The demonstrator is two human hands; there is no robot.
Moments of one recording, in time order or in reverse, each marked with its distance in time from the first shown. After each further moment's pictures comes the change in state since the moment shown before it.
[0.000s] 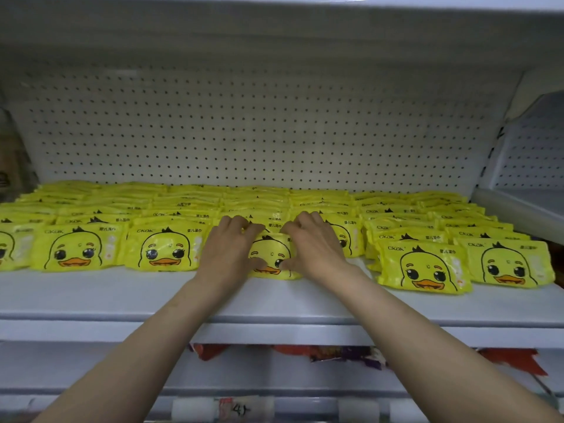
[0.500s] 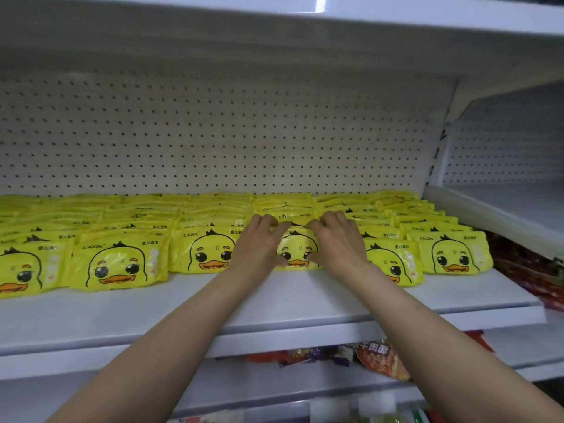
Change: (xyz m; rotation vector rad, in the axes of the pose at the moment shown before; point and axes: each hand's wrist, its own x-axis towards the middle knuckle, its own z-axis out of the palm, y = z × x) left_hand 0.052 0.090 0.038 -0.123 -0.063 0.195; right_hand -0.032 0.093 -0.014 -0.180 0.052 0.205
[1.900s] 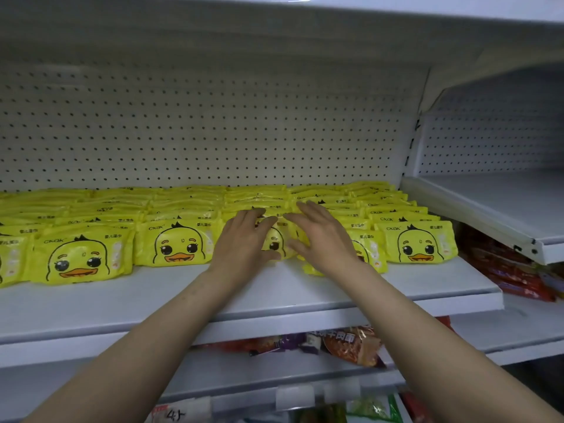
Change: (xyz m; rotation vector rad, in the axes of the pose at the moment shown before) left_hand -0.001 0.044 0.004 0.013 0.094 0.008; right_hand -0.023 0.050 0.008 0.352 0.166 -0.143
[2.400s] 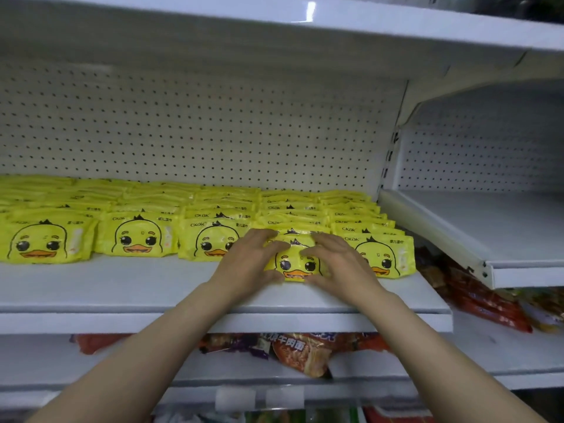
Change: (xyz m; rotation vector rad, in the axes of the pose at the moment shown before) left_hand 0.009 0.098 0.025 -0.087 -0.097 0.061; right_hand -0.068 0.107 -0.053 0.000 -0.214 -0.065
